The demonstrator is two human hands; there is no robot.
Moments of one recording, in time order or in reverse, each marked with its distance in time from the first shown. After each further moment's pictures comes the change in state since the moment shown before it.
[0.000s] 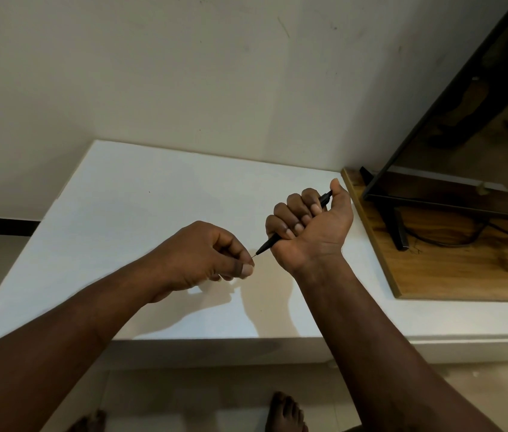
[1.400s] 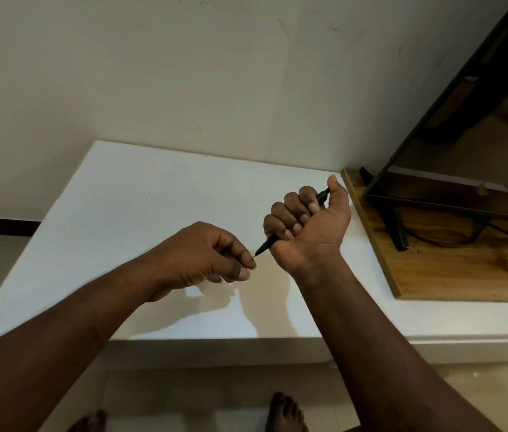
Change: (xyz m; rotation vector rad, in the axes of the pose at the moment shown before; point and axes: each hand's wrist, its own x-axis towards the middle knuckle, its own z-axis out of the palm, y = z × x) left_hand -0.005 0.007 -0.003 -0.036 -0.053 -0.028; right_hand 0.001 0.000 0.002 -0.035 -0.032 0.003
